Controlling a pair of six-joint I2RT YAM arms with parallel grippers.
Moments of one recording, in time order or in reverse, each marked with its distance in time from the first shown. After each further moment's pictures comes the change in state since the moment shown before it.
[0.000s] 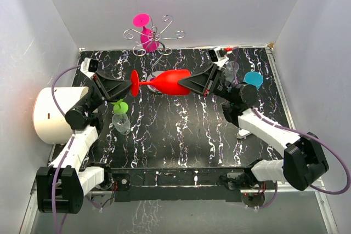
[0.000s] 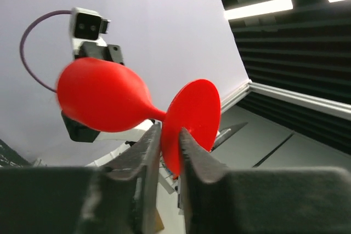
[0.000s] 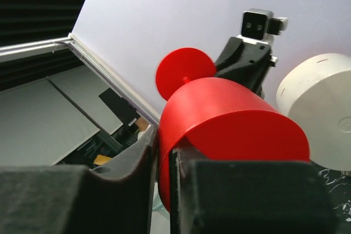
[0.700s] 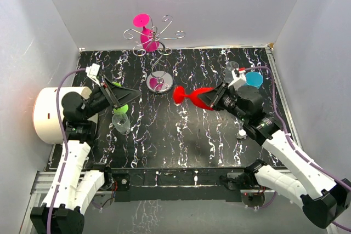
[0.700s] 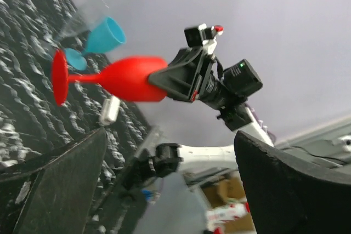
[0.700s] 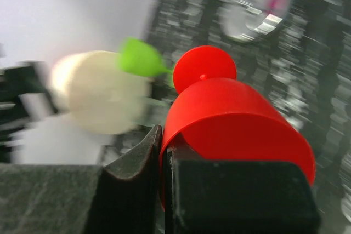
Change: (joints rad) left arm -0.005 -0.271 0.023 -1.042 0.112 0.807; right arm 0.006 -0.415 -0.035 -1.204 0.481 -0.619
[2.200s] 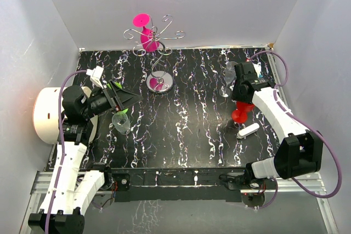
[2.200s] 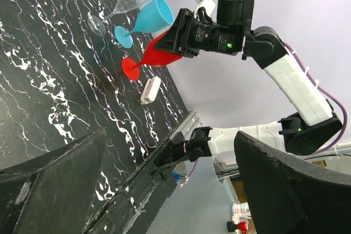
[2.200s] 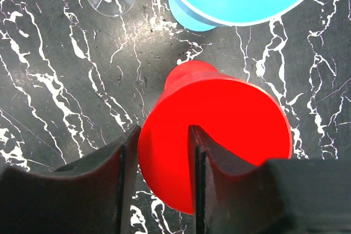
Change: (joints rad) left arm 0.000 -0.013 0.208 -0.618 -0.058 0.425; right arm -0.352 0.510 0.348 -0.780 0.510 -0.422
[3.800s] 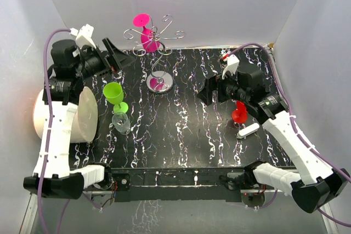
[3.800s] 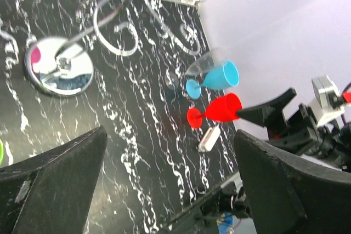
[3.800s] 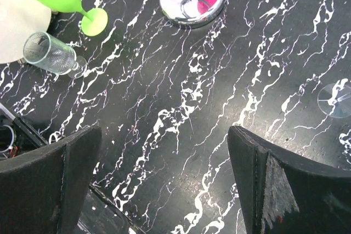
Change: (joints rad) left arm 0.000 0.400 0.658 -0.464 -0.320 0.277; right arm 0.245 -0.304 0.008 0.247 -0.568 -0.281
